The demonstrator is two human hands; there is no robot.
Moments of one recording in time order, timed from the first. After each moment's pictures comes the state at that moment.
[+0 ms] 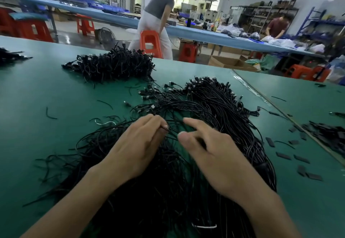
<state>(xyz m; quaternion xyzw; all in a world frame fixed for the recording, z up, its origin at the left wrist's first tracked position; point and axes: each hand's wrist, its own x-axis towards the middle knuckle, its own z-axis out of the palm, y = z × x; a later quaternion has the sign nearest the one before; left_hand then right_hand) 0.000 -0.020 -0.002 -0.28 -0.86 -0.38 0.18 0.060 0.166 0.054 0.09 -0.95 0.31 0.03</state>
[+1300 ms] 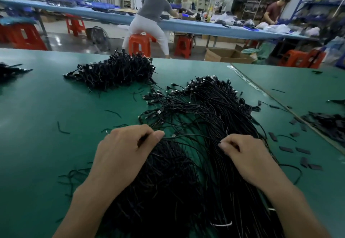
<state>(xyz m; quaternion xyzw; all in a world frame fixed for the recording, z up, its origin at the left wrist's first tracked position) 0.020 -0.069 0.045 -0.14 -0.91 -0.33 0.18 0.044 0.203 0.051 -0.06 -0.96 0.25 0.06</state>
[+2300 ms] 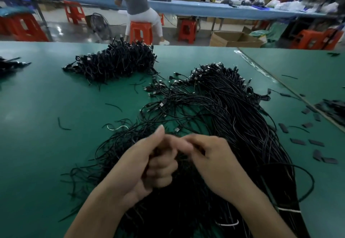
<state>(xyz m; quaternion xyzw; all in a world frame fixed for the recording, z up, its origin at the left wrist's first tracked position) 0.020 -0.047 0.036 -0.17 -0.46 -0.81 -0.32 0.039 0.135 0.041 0.11 -0.88 0.46 0.03</state>
